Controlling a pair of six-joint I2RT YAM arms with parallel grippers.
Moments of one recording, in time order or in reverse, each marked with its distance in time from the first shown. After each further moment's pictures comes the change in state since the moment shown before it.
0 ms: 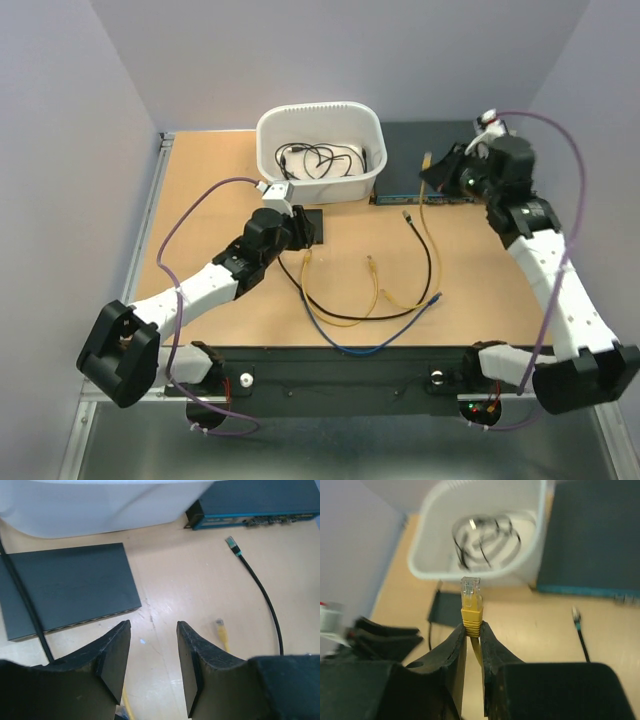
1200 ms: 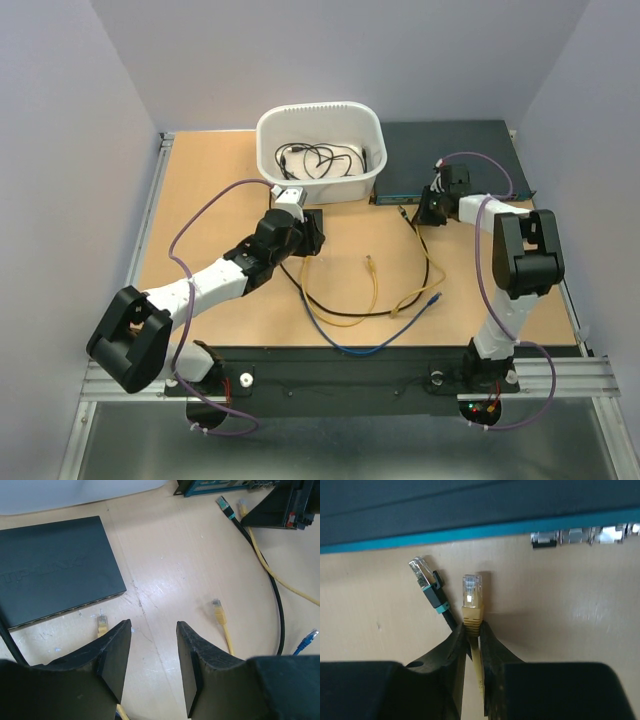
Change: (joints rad) left arm -0.057 0.100 0.035 -0.024 0.046 0.011; right arm -0.100 0.736 -0.191 0.177 0.116 -0.138
